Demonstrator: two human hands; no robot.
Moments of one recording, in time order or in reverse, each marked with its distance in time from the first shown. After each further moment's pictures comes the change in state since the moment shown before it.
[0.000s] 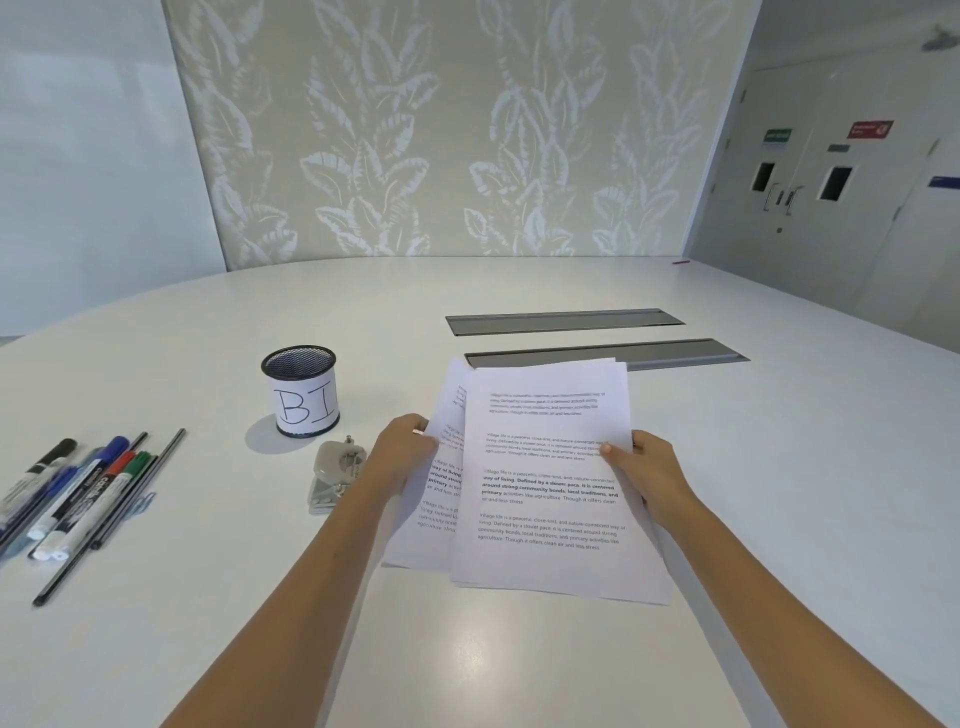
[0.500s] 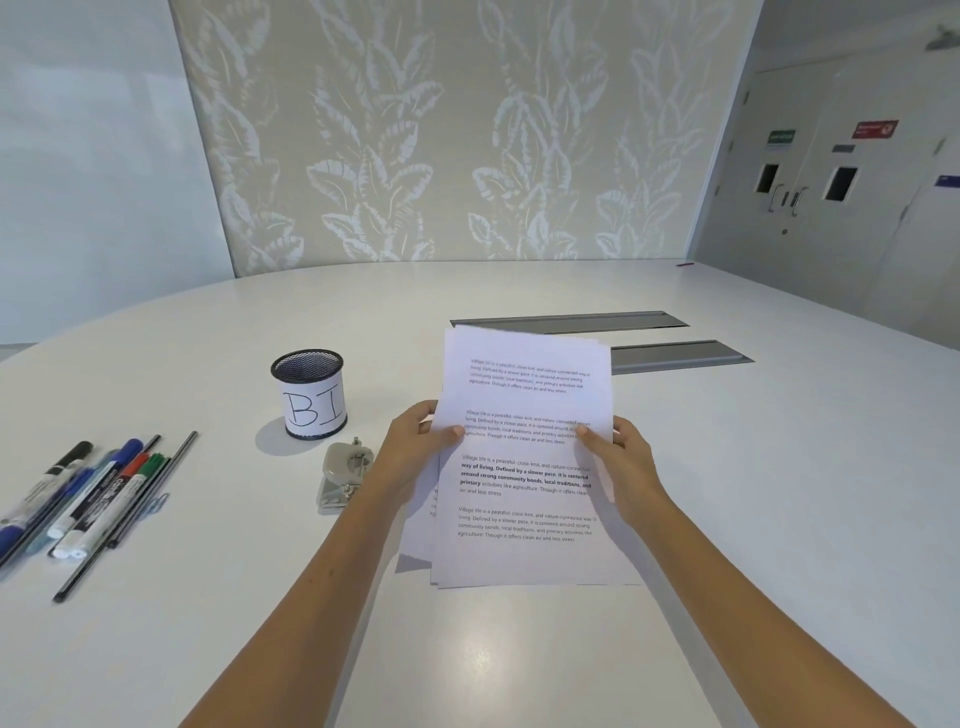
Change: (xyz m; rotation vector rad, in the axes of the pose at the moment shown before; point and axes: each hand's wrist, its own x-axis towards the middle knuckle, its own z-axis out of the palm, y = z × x) left_hand -0.018 -0.002 0.002 -0.566 -0.168 0.233; right_hand -0.019 -0.015 0.035 0.304 -0.040 -0.024
